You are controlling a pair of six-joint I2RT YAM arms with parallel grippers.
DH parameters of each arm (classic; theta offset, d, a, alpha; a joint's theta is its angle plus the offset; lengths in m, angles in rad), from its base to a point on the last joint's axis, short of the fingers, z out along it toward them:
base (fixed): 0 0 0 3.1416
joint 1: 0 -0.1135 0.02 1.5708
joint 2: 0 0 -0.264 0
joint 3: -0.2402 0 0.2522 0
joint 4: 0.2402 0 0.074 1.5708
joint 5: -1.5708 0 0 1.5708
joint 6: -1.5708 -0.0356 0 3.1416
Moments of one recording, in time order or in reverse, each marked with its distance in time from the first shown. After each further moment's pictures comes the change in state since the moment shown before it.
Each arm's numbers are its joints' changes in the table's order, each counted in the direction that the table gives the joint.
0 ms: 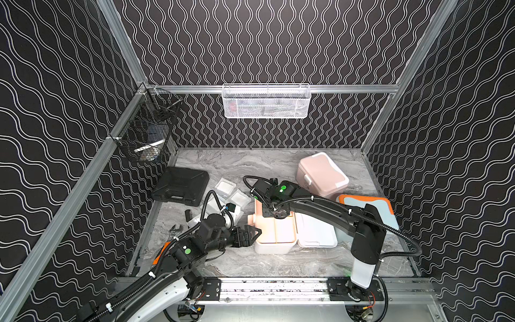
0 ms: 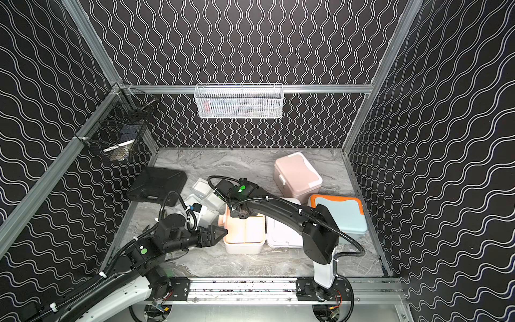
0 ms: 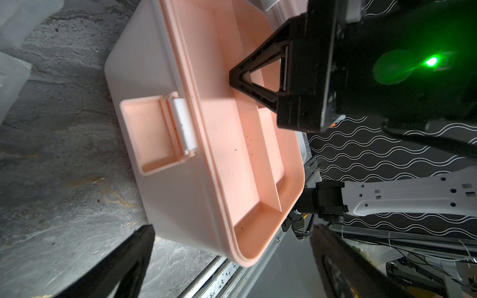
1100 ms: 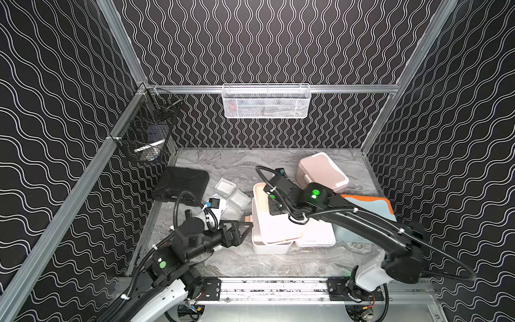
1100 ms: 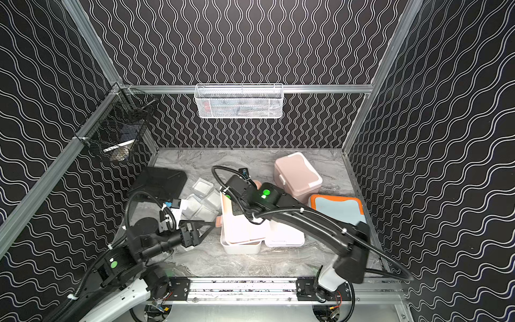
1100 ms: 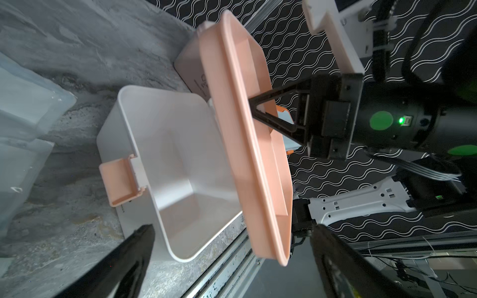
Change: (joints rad) left arm 0.000 -0.229 -0.172 0.148 0.106 -0.060; right arm -0.072 -0.380 0.081 -0.105 -0.055 0.184
